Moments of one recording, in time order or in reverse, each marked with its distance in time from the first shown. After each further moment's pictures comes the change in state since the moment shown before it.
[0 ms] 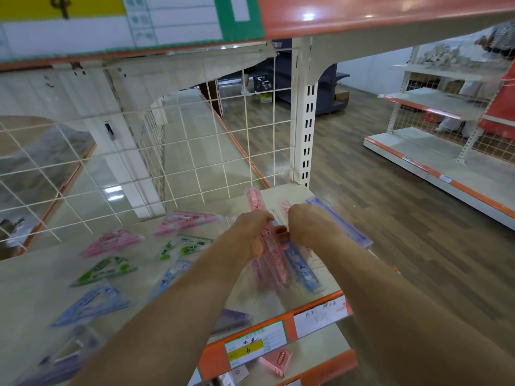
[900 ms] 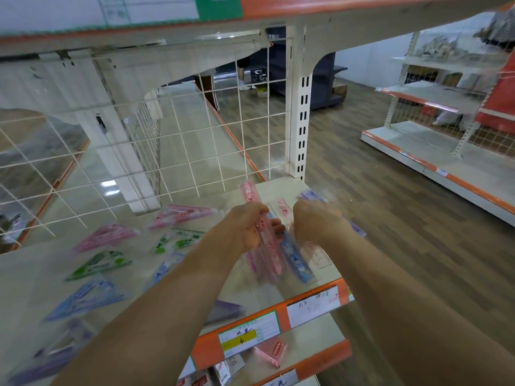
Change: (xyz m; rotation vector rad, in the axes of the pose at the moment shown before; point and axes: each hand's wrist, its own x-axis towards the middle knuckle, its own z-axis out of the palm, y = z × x) left_hand -0.005 0.003 0.001 -0.055 -0.024 -0.023; right_hand -0.020 0.014 -0.008 -0.004 -0.024 0.030
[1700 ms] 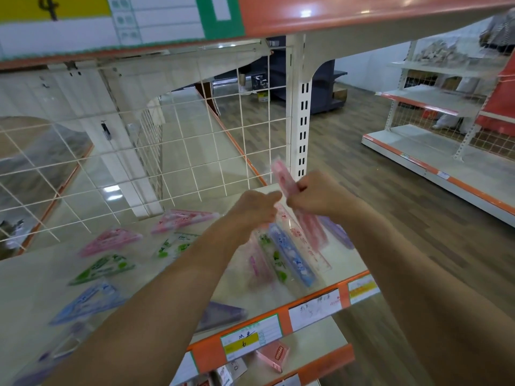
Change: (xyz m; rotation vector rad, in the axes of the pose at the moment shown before) left_hand -0.023 0.020 0.006 0.630 -0.001 0.370; right_hand 0.014 0.015 -0.031 0.669 0.134 -0.056
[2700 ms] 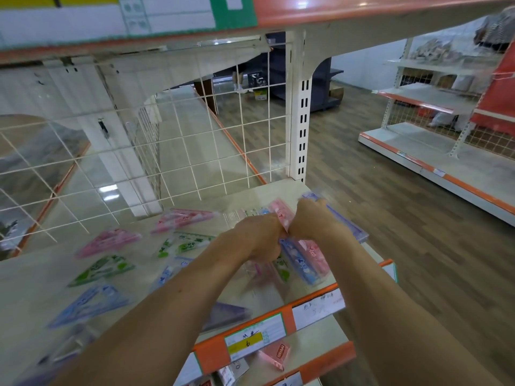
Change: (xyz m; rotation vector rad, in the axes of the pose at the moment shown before) left_hand -0.003 -0.028 0.006 1.092 -0.214 0.237; right_hand -0.006 0.007 0.047 -0.237 -0.090 0.257
